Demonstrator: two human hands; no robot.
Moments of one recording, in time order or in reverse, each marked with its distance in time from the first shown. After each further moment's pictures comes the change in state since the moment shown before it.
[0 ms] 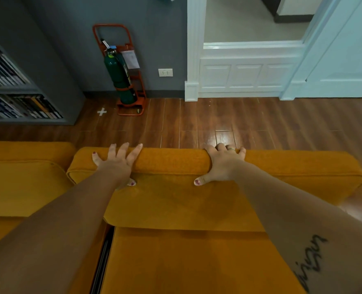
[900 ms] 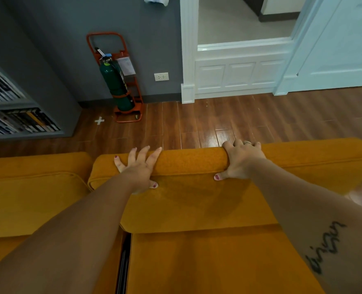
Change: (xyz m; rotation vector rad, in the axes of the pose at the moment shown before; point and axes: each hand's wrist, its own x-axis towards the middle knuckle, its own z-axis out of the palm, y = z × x) left_hand 0.006 -0.019 0.005 -0.143 0.081 0.217; right_hand 0.001 -0.016 0.004 -0.129 0.106 0.106
